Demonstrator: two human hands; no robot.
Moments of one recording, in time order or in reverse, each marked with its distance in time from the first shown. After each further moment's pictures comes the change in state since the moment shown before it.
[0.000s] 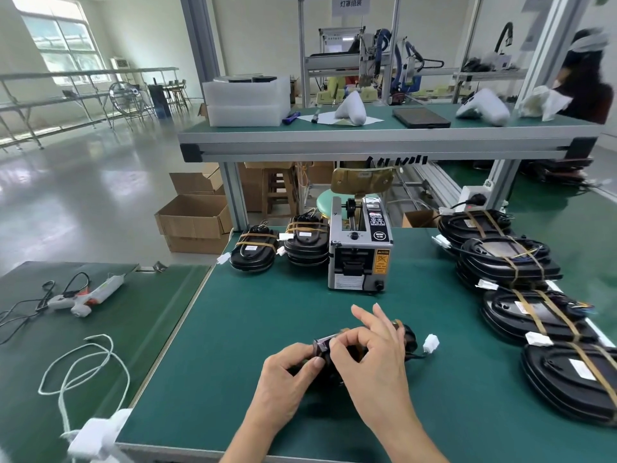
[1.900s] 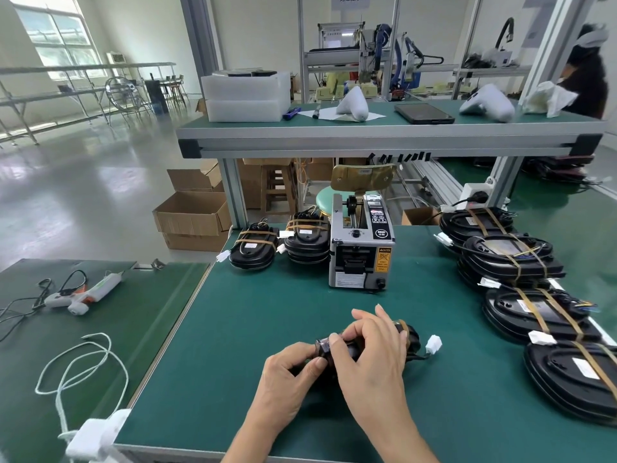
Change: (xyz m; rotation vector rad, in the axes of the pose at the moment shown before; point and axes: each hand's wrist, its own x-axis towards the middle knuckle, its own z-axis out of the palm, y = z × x) left_hand 0.000 0.001 -0.001 0.040 0.005 -0.014; right_hand 0.000 0.004 0.017 -0.043 0.117 -0.031
